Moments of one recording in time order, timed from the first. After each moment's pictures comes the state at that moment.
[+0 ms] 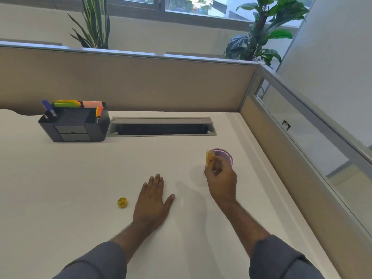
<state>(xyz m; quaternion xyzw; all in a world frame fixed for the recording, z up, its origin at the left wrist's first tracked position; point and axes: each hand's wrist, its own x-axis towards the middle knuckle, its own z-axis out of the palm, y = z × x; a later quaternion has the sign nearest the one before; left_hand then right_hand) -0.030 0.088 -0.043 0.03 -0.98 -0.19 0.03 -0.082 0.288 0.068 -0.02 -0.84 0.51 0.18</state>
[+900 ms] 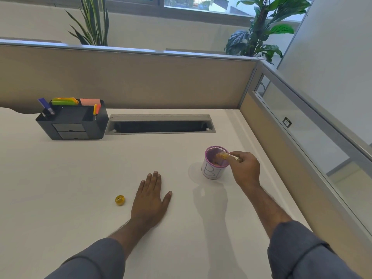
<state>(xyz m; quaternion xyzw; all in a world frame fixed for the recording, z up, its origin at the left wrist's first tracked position) -0.029 0.092 -0.039 0.03 -0.99 -0.17 0.02 -0.126 0.360 0.078 -0.09 -0.86 0.48 0.15</state>
